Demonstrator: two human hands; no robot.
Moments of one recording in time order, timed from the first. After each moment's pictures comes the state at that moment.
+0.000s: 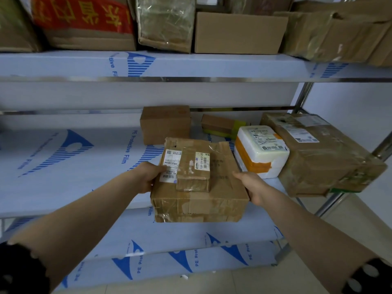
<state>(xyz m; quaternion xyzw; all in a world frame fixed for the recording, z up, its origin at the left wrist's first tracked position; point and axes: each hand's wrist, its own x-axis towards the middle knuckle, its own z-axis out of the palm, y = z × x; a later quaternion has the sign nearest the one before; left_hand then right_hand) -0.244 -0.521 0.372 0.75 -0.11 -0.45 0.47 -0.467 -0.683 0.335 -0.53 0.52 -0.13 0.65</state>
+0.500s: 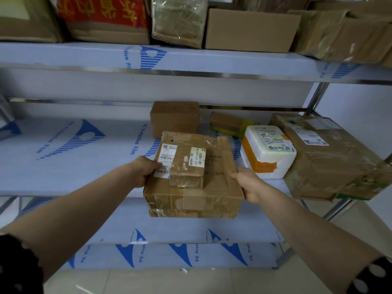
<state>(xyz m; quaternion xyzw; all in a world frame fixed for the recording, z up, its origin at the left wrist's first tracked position) -0.243 -0.503 0.370 0.77 -0.07 -0.40 0.49 -0.455 -0.668 0.339 -0.57 0.47 -0.12 0.66</state>
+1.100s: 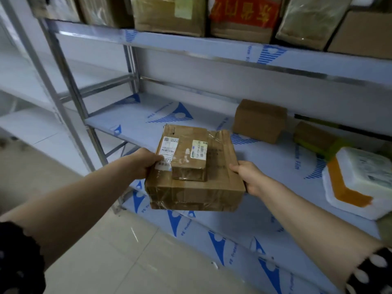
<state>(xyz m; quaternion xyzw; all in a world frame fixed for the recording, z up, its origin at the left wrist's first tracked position) -0.240 -0.297 0.381 0.78 0.09 -0.27 0.55 -0.346 -0.542 0.349 -0.69 0.31 0.03 0.65</state>
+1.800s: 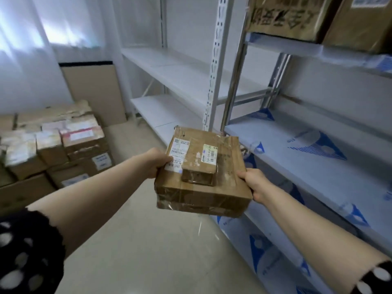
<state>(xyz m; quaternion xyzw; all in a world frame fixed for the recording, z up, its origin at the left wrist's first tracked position) -0.134 0.138 0.362 0.76 0.26 -0.15 0.58 -0.130 -0.126 0.326 -0.74 0.19 0.16 0.62</state>
